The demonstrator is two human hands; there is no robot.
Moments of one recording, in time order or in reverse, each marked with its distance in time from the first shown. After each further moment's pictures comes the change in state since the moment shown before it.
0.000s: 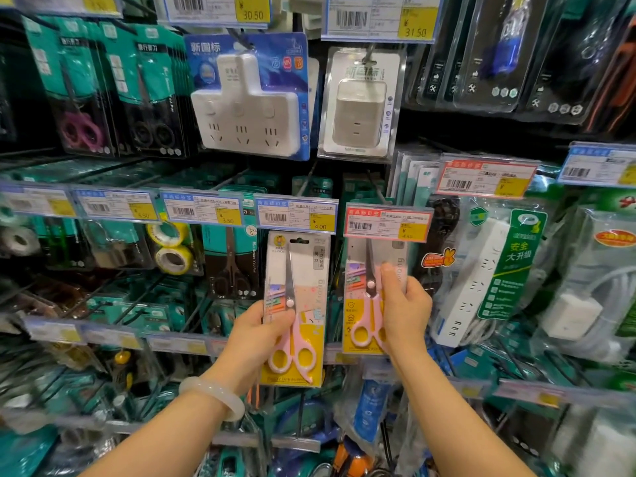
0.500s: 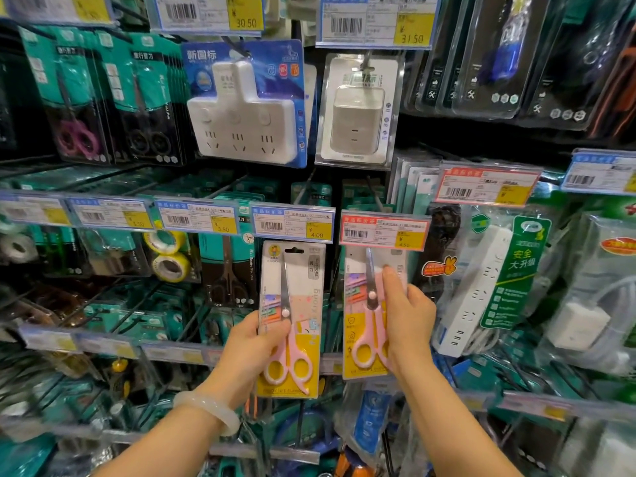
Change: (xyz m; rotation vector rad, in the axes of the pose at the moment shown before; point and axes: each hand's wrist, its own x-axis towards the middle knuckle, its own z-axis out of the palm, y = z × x) left_hand 0.004 -0.004 -0.002 -0.001 0.002 0.003; right_hand 0.003 -0.008 -0.002 0.014 -0.027 0.081
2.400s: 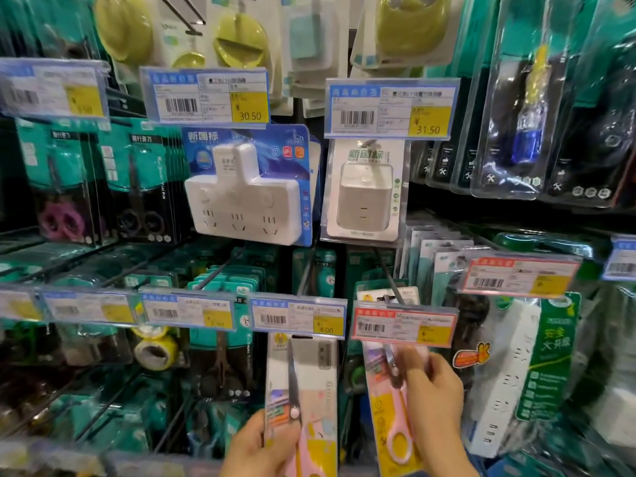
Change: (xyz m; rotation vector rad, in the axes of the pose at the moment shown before) left_hand 0.017 0.006 0.007 -0.036 0.012 -0.034; right_hand 0.040 0.007 0.004 -0.254 0.018 -0.030
